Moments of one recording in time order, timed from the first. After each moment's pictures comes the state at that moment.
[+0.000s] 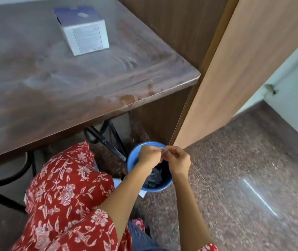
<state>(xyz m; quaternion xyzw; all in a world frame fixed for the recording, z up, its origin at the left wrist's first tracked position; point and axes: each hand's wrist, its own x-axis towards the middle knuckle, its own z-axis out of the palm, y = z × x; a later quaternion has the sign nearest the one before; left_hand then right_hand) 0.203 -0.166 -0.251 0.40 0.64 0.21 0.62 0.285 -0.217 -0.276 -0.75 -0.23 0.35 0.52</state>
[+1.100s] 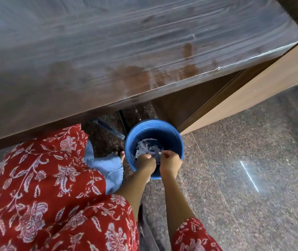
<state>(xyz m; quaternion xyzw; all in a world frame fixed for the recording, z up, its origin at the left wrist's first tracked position) 0.205 -0.163 -0.387 0.26 0.76 0.09 0.59 0.274 -0.182 -0.431 -0.88 -0.28 0.31 0.24</state>
